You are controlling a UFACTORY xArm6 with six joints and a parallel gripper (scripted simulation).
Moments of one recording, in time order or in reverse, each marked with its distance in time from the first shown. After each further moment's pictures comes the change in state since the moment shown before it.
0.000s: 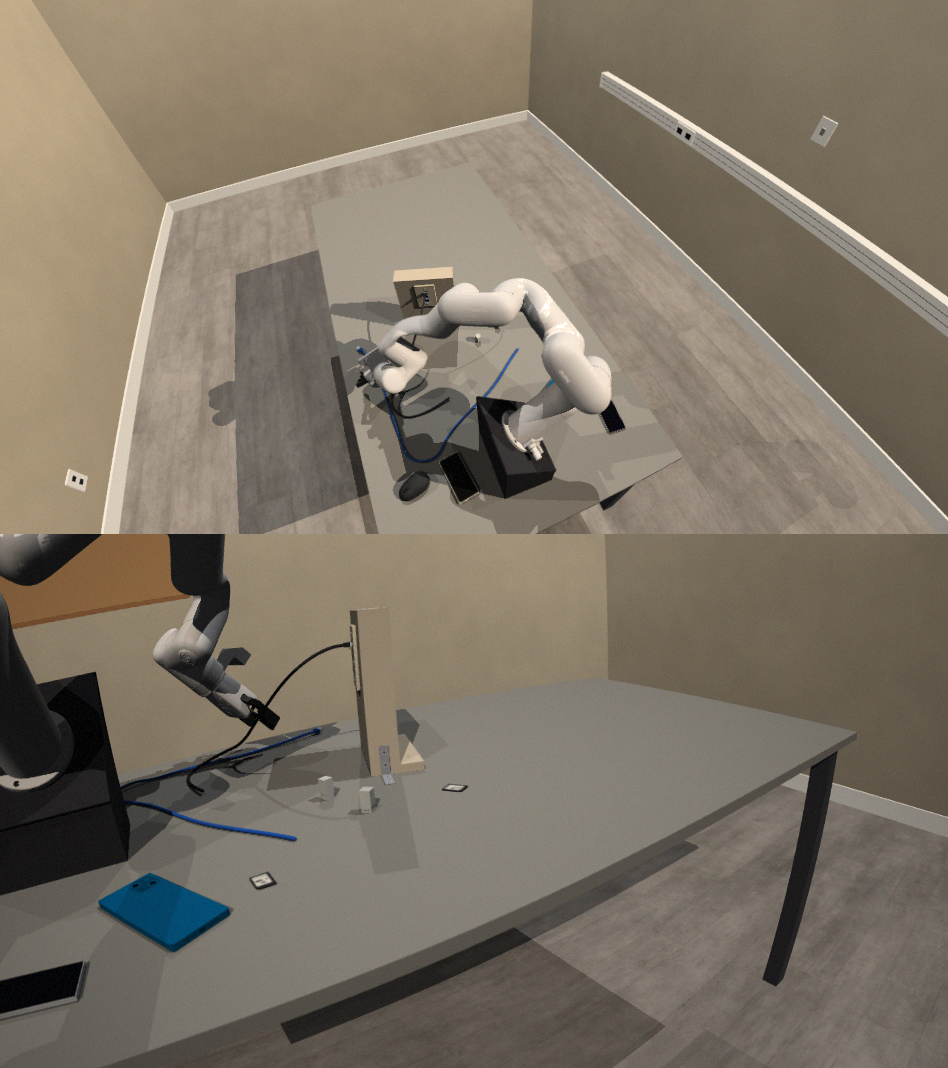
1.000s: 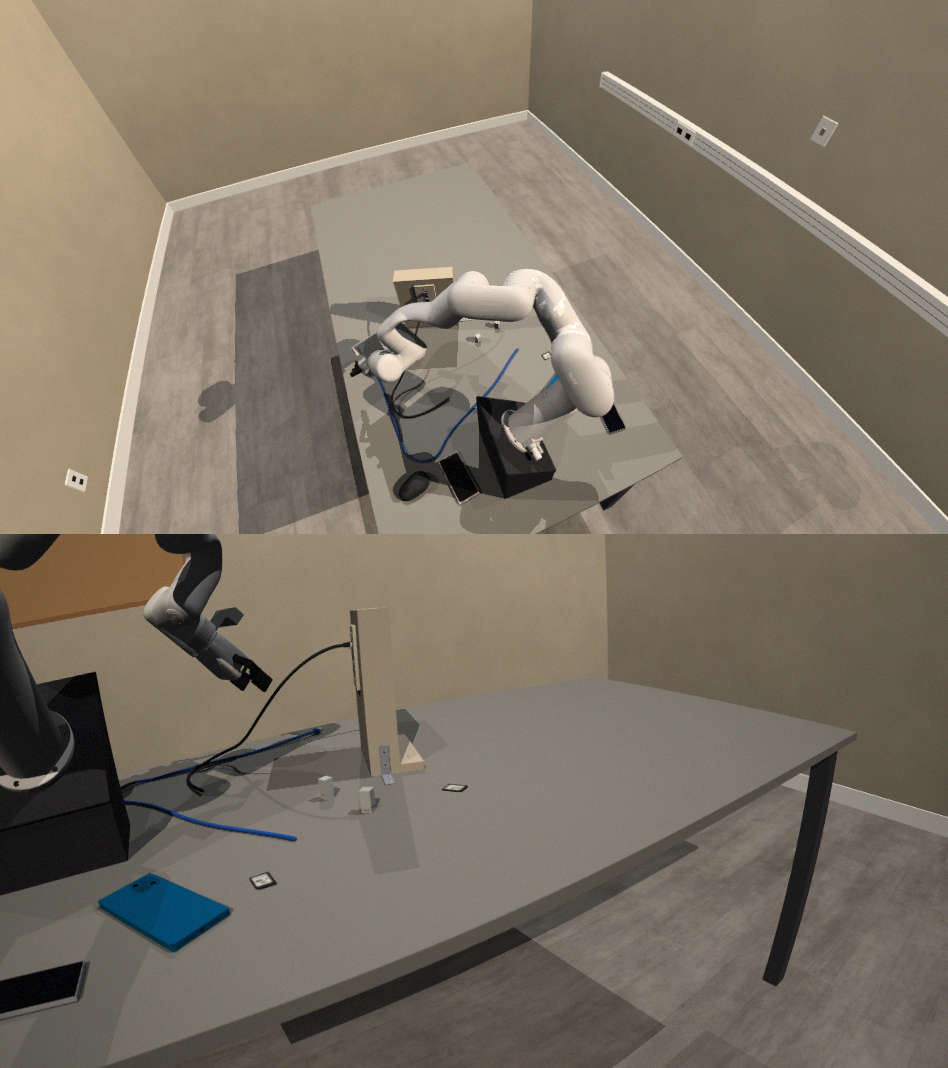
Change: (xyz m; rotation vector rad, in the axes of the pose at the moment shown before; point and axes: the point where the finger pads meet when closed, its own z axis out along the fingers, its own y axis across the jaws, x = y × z) arm 0.052 0.000 -0.063 0.001 0.003 0.001
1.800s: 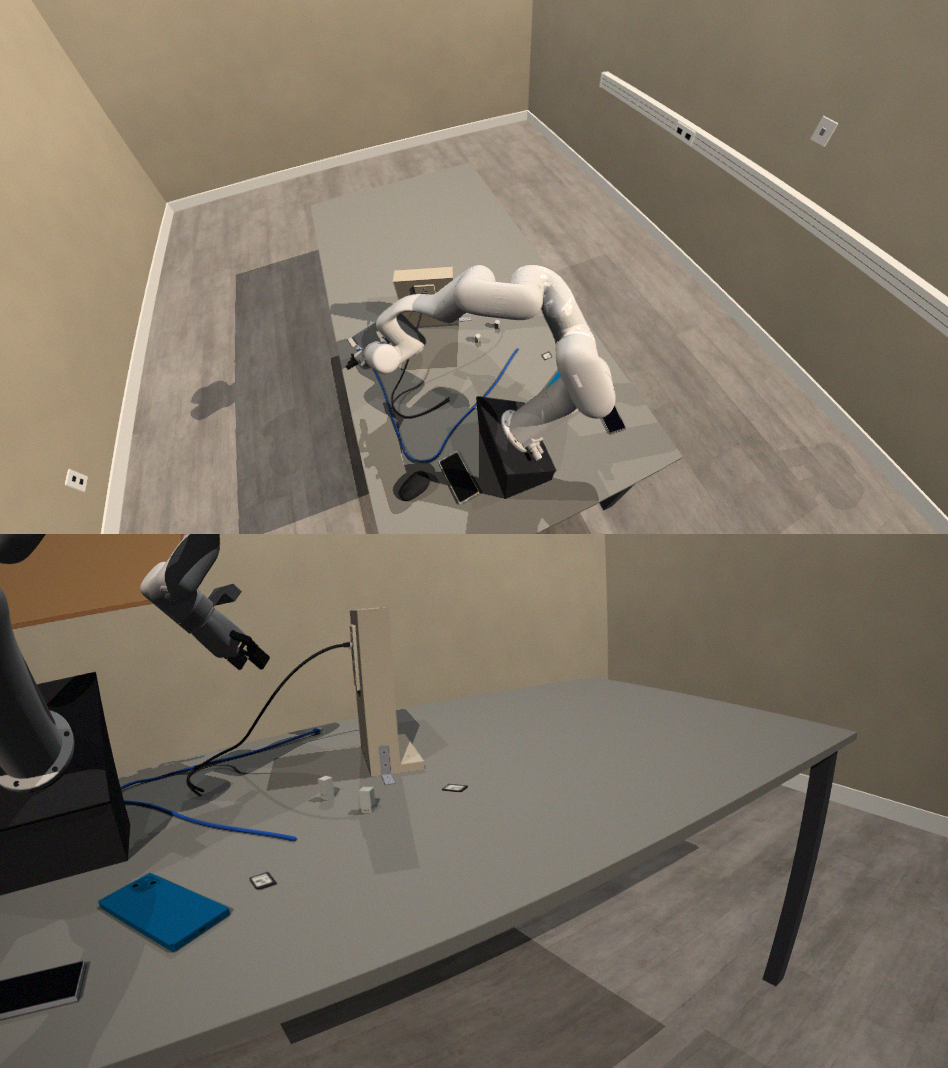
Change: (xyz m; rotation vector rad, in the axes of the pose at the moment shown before) arm 0.032 0.000 -0.033 -0.001 -0.003 -0.002
